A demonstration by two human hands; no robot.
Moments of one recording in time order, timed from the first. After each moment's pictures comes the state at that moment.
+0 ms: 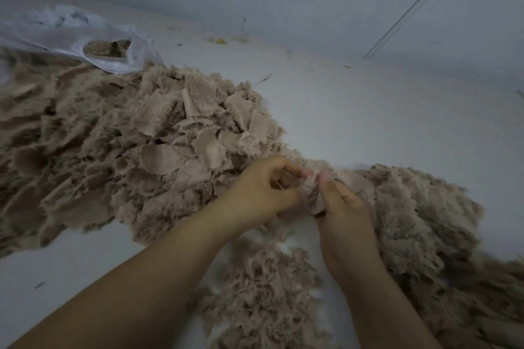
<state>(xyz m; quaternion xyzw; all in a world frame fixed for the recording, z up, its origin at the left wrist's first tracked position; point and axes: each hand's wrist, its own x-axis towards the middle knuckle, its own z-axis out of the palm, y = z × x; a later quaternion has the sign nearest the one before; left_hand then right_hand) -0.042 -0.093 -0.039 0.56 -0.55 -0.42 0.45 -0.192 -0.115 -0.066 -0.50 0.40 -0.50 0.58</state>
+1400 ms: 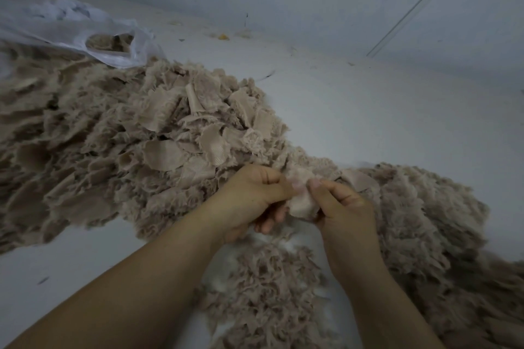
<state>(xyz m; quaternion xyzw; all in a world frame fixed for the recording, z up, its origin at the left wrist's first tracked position) -0.031 -0.082 -0.044 0.51 -0.46 -0.56 0.47 -0.189 -0.114 -0.064 -0.51 0.41 -0.49 0.58</state>
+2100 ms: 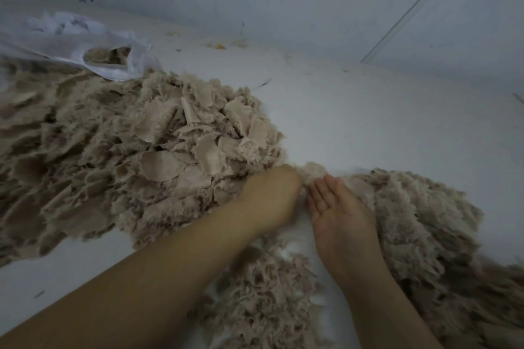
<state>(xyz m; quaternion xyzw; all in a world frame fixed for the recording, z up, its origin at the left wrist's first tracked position) -0.056 -0.124 -0.041 0.65 -0.75 0.00 0.12 -0.186 -0.126 -0.060 -0.26 0.35 -0.54 0.72</state>
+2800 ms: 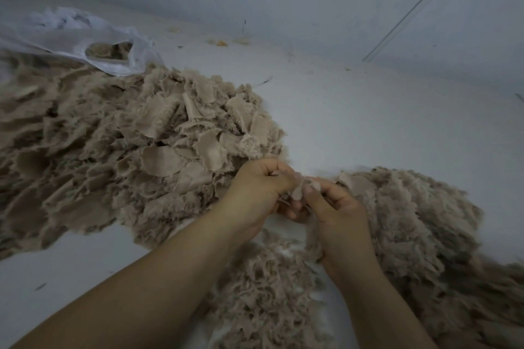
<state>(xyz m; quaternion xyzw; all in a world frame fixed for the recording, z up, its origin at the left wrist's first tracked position) -0.055 -0.093 -0.032 0.50 -0.38 -0.51 0.59 -0.188 -0.117 -0.068 -0.52 0.39 -0.49 0.58</state>
